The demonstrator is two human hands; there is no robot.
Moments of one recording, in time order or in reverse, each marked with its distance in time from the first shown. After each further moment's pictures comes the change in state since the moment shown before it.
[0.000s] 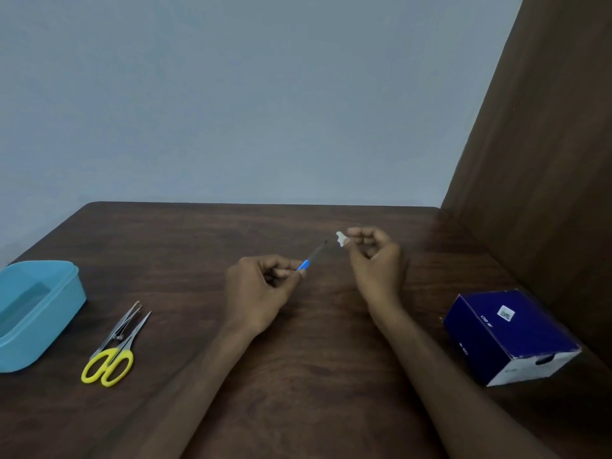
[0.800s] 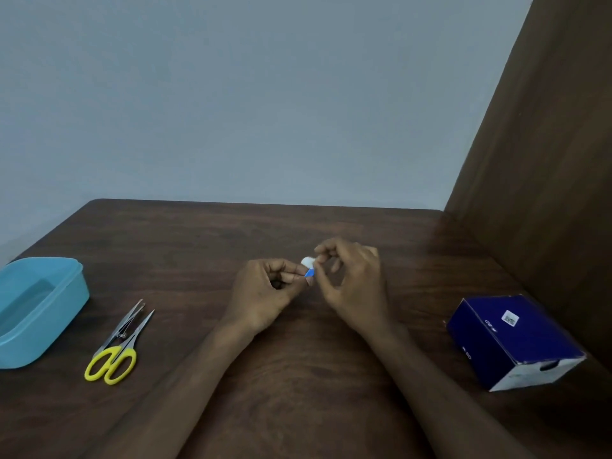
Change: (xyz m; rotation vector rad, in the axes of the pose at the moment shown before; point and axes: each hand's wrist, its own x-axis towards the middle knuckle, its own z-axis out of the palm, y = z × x) left_hand 0.002 -0.001 -0.002 -0.193 -0.201 -0.150; right_hand -0.030 -0.012 0.003 -0.270 -0.210 -0.668
